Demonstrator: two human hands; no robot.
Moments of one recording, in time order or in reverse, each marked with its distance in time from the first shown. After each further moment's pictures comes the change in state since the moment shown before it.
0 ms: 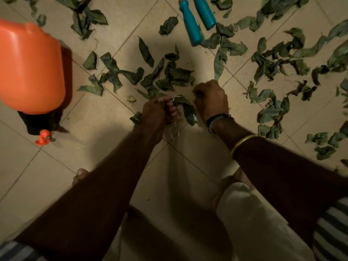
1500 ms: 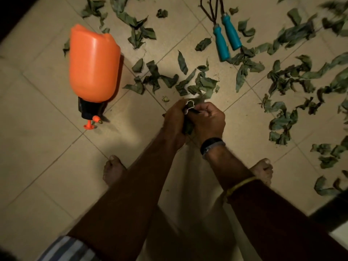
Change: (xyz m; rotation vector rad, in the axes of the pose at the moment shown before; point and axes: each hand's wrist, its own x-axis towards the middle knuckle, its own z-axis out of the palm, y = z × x) left_hand -0.086 0.039 -0.047 -0.218 -0.167 -0.085; right_hand -0.113 -0.140 -0.032 0.924 0.128 0.369
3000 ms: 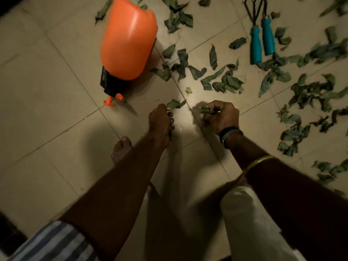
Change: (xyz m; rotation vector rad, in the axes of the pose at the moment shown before) left_hand 0.001 0.000 -0.109 -0.080 0.451 0.028; right_hand 0.020 0.012 0.022 -0.526 -0.288 -0.093
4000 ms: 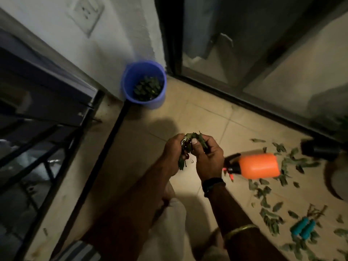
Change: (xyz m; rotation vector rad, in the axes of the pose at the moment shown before) left_hand -0.231 0.200 -0.453 -0.798 0.174 0.077; right_hand -0.395 -0.403 0.222 0.106 -0.649 -0.576
